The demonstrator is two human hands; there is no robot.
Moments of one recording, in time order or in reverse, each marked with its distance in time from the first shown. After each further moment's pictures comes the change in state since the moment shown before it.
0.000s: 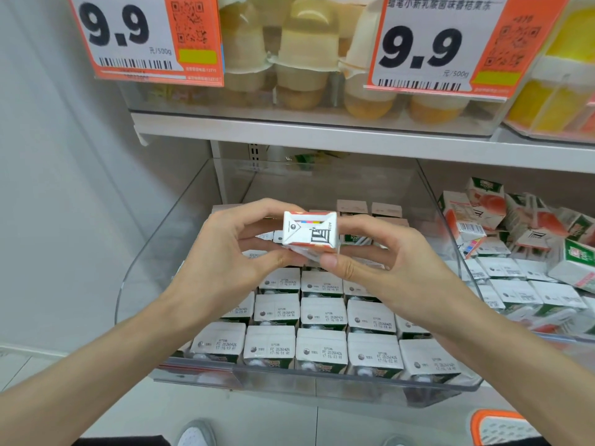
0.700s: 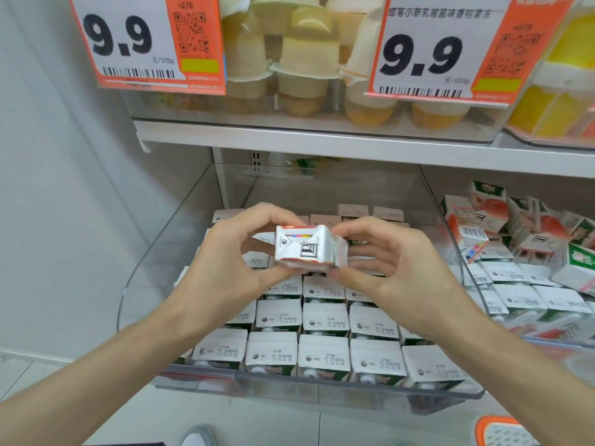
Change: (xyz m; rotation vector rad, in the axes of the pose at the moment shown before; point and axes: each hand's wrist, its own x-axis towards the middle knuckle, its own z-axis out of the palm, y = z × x) left_hand 0.001 -0.001 -0.001 0.083 0.003 0.036; right_hand 0.004 0.007 0.001 -0.059 0.075 -0.120
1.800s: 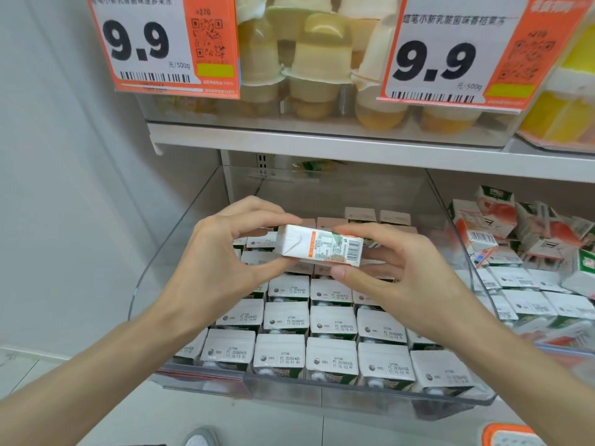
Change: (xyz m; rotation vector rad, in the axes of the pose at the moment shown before) left_hand -0.002 -0.007 -0.016 0.142 0.085 0.072; right_hand 0.002 0.005 -0.001 -0.168 -0.015 -0.006
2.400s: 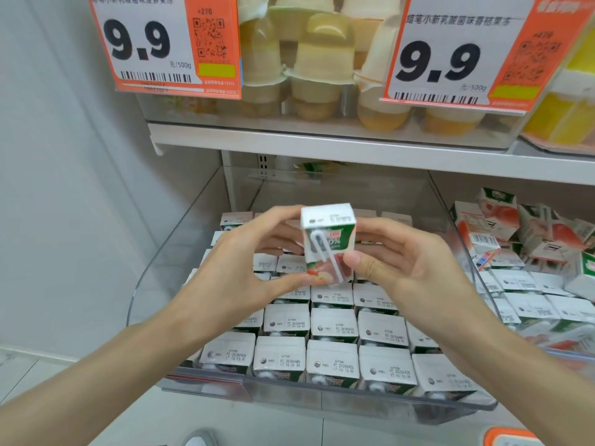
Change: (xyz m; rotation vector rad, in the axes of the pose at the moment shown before) left_hand 0.000 0.009 0.009 -0.050 -0.175 -0.123; right_hand -0.004 -0.013 0.000 0.298 0.053 0.080
